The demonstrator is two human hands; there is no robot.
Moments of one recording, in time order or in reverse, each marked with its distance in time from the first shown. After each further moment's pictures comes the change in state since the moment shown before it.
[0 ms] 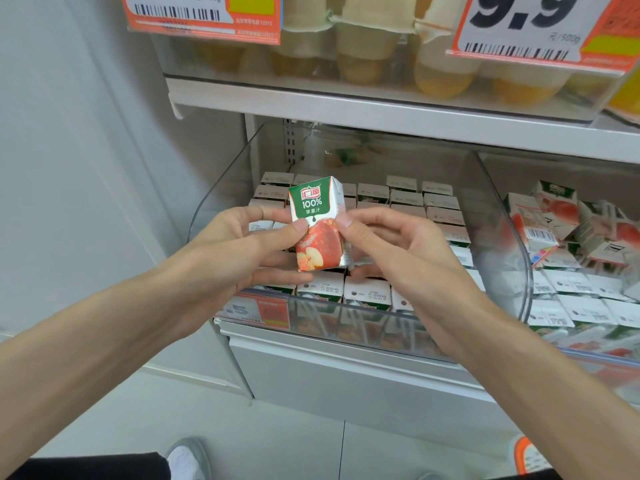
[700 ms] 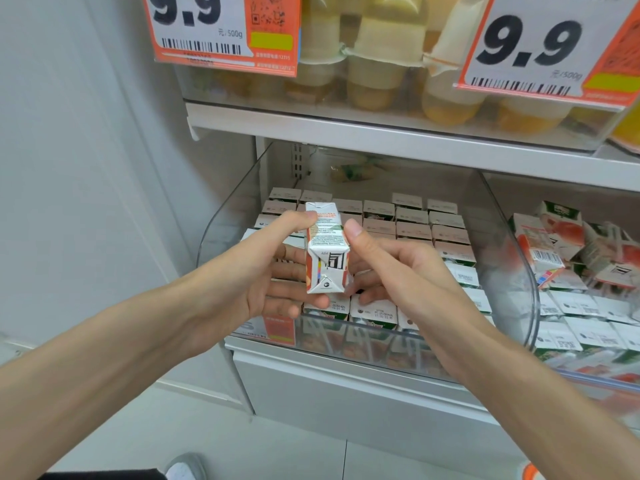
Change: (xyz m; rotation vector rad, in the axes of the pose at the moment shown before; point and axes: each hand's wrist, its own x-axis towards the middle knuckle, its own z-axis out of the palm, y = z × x) left_hand 0.000 0.008 0.006 0.033 -0.078 -0.153; right_hand -0.001 -0.008 0.007 -0.033 -0.038 0.053
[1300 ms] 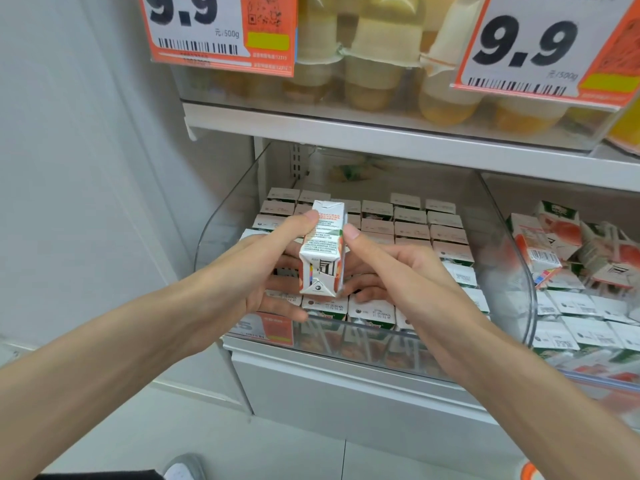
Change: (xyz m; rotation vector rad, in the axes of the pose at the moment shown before) left_hand 0.008 -0.005 -0.001 0.058 0.037 0.075; right_hand -0.001 0.000 -0.002 0.021 -0.039 0.046
